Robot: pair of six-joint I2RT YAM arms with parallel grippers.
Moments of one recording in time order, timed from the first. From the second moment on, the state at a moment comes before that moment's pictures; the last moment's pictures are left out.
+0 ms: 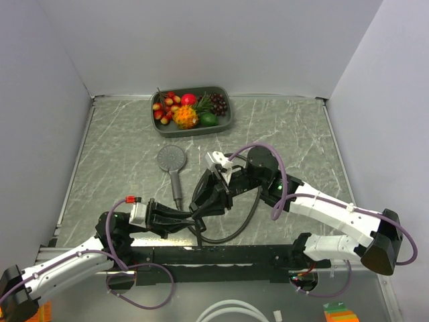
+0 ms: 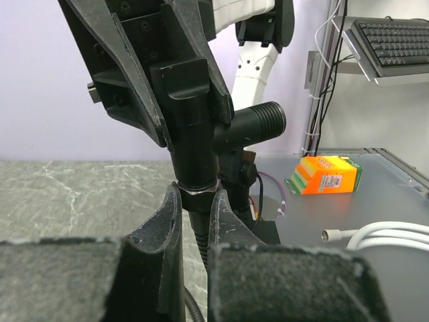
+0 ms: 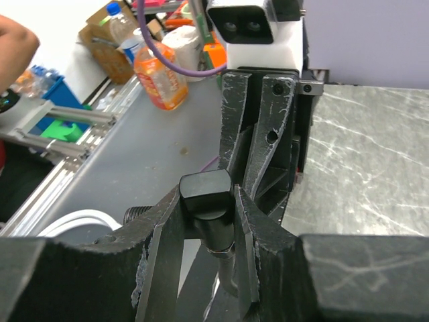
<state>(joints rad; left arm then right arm) -0.92 0.42 0.10 0.86 0.59 -0.31 0.97 1.15 0.96 0.19 -1.00 0.20</state>
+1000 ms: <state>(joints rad) -0.87 0.42 0.10 0.78 0.50 -0.30 1.03 1.05 0.84 0.21 -0.57 0.20</state>
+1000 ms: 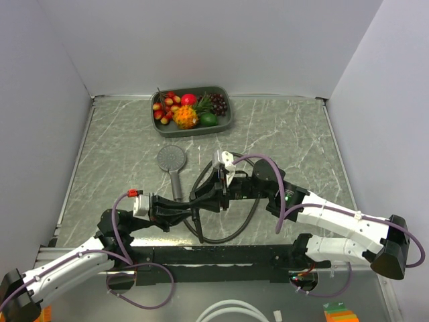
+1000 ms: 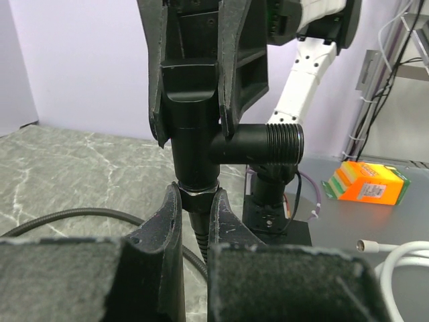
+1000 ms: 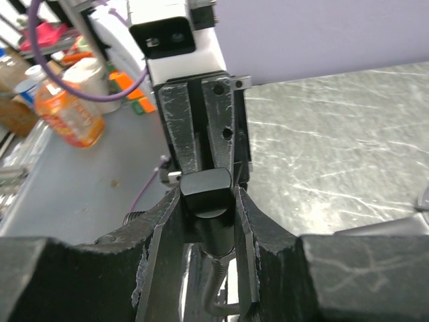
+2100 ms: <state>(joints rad) -0.81 0.45 0.10 0.72 0.41 -0.29 1.38 1.06 0.80 0.20 0.46 0.29</state>
